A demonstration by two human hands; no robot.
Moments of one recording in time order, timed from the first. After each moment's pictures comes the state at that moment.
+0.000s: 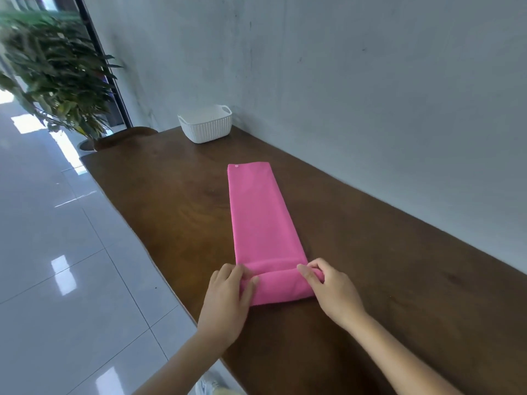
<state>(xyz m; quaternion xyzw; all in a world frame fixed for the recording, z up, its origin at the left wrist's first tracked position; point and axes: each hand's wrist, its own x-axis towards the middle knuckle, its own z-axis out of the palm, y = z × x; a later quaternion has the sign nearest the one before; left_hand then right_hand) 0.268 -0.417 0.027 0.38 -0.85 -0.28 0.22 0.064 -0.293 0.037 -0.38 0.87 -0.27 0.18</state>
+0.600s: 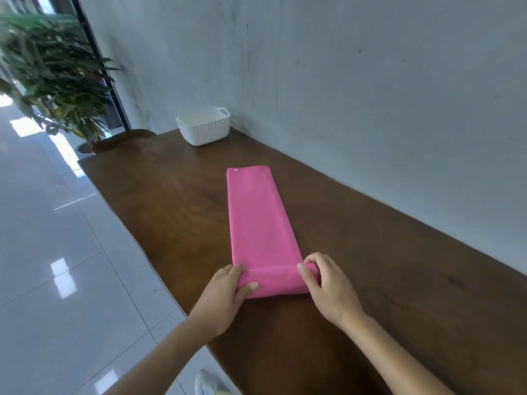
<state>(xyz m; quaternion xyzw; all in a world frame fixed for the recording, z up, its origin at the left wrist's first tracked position) 0.266 -0.449 0.025 0.33 -0.89 -0.31 0.08 0.059 -0.294 0.029 -0.45 0.83 -0.30 0.10</state>
